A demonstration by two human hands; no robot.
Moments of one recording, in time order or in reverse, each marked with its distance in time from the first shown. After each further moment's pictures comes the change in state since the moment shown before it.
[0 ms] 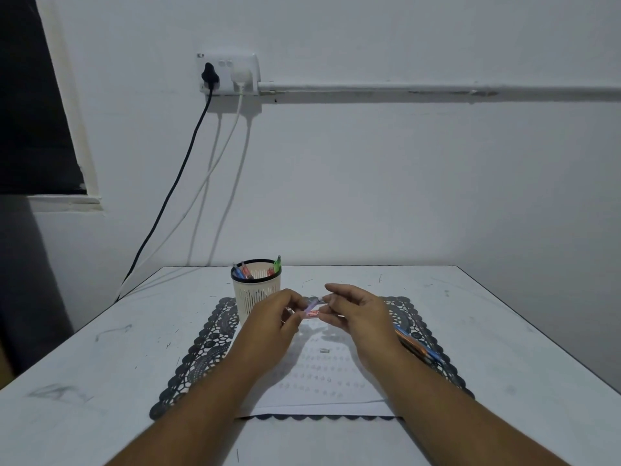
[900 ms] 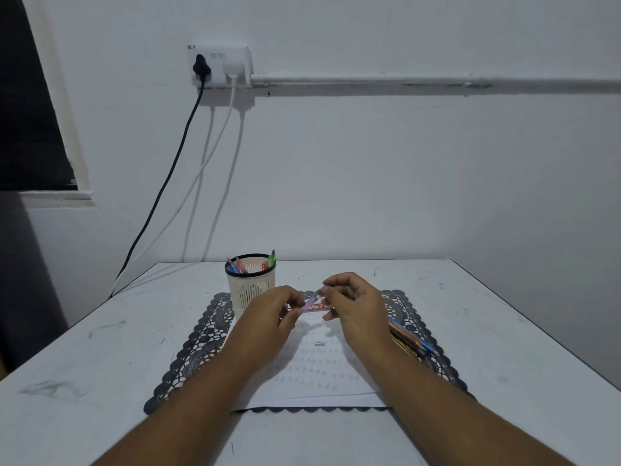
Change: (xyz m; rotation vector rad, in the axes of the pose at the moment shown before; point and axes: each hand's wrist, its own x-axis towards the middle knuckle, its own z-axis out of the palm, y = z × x) left_hand -0.001 -0.001 0.001 0.105 -0.034 0.046; right_hand 0.005 0.009 -0.002 -0.267 0.028 -0.262
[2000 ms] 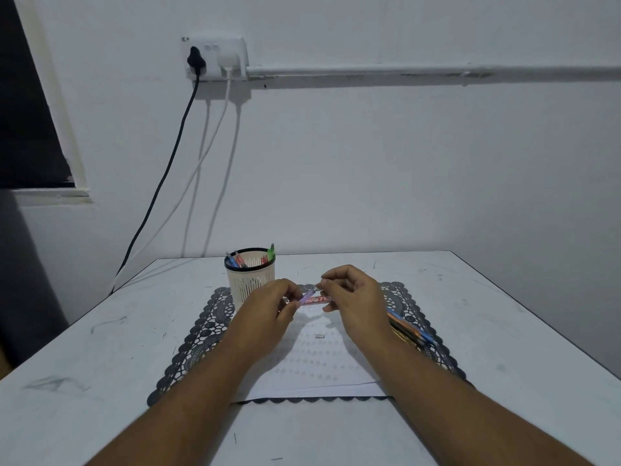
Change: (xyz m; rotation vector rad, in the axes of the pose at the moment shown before) left_hand 0.002 -0.002 -0.003 0.038 -0.021 0.009; right_hand 0.001 -0.003 -0.002 -0.042 -0.019 0.002
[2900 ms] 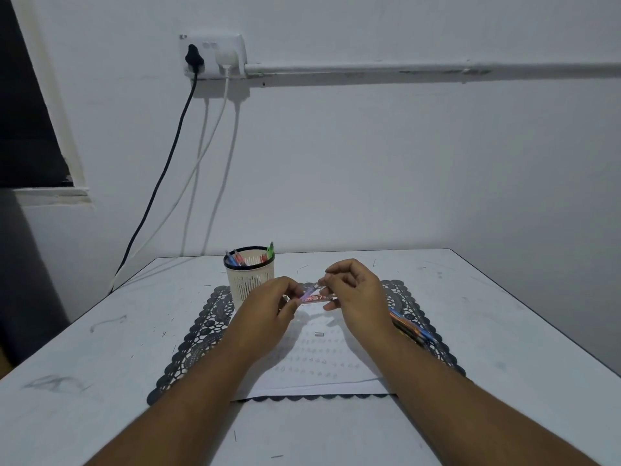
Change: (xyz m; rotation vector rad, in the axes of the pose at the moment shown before) left_hand -0.001 0.002 0.001 -0.023 0.008 -0.017; right_hand 0.003 0.000 -0.001 0.011 0.005 0.021
